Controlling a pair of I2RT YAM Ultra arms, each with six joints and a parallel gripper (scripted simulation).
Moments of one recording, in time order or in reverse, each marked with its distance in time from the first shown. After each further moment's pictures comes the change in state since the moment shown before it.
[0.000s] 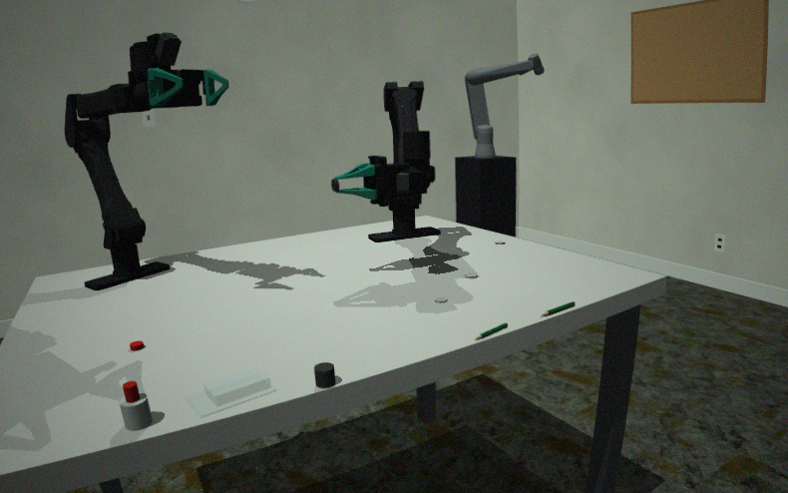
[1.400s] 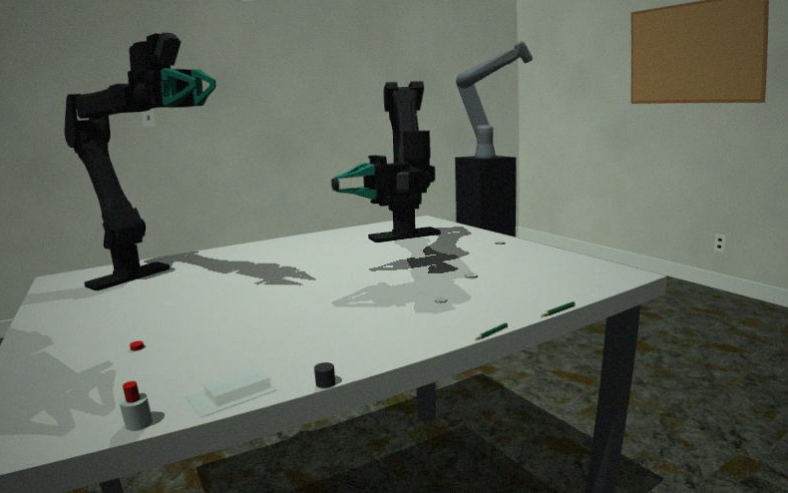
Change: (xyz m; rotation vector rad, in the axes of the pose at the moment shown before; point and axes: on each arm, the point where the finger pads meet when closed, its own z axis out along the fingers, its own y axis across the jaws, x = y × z) left arm 0.001 -0.001 -0.001 0.003 0.005 0.006; right arm 0.000 0.000 -0.001 0.000 0.001 -0.002
